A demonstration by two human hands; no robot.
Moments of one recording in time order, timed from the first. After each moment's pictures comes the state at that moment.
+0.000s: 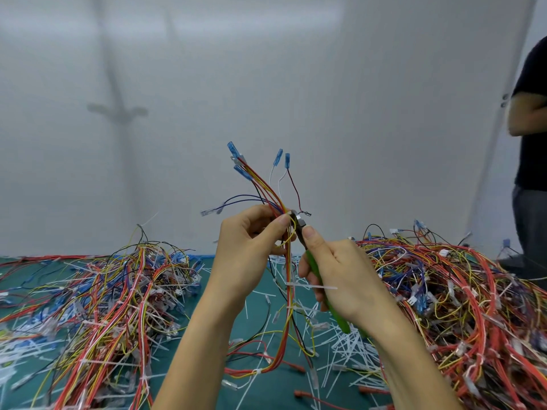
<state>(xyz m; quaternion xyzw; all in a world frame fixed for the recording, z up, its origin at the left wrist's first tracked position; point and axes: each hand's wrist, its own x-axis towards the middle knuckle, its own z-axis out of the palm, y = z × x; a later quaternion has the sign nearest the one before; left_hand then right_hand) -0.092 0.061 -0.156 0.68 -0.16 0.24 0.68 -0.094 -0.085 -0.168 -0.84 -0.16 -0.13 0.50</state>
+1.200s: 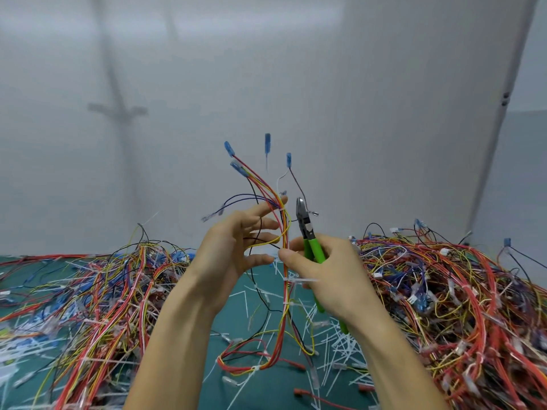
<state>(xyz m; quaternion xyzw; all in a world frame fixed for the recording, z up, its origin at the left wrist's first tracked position) -0.098 0.087 -0.149 0.64 -0.16 0.03 0.75 -0.085 -0.073 -0.180 -0.79 -0.15 -0.14 0.58</state>
